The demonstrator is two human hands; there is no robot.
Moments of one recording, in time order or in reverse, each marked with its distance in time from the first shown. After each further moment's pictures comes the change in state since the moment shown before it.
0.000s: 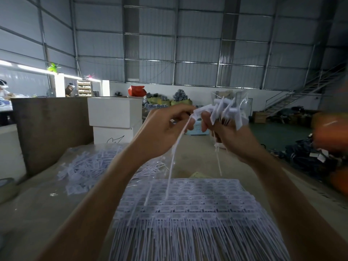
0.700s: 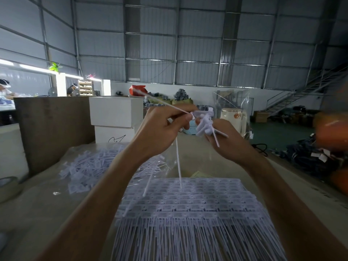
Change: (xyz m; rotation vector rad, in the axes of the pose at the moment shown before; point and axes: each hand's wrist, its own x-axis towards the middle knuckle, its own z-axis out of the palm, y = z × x) left_hand 0.000 -0.007 -0.001 0.022 0.062 -0.032; right_hand 0.009 0.013 0.016 -0.322 -0.173 0.016
